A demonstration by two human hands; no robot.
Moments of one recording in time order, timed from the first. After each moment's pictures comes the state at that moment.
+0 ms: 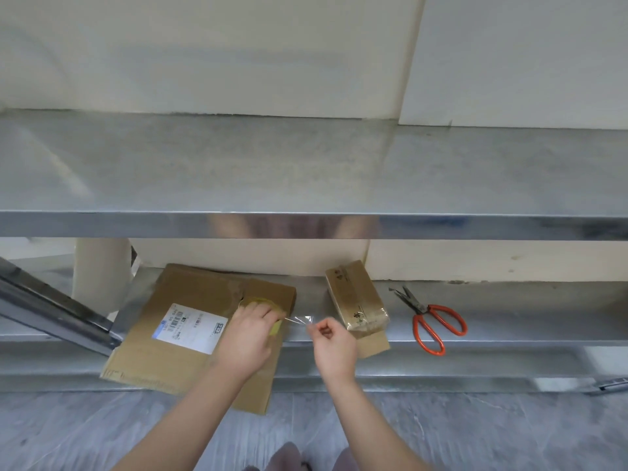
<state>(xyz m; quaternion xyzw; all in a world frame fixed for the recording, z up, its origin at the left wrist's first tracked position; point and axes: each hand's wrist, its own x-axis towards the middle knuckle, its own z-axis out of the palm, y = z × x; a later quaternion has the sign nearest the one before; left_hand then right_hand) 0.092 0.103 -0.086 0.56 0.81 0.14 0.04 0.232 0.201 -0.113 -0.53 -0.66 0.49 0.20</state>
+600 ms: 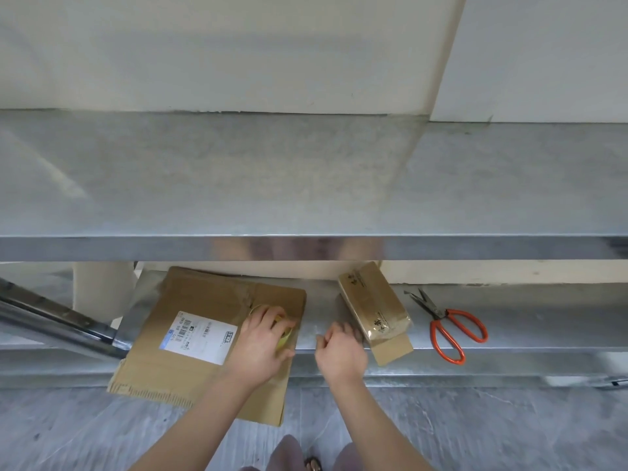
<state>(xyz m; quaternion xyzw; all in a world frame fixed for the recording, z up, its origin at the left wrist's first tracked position) 0.069 0.108 -0.124 0.56 0.81 0.12 0.09 0.202 0.216 -0.157 -0.52 -0.82 0.24 -0.01</state>
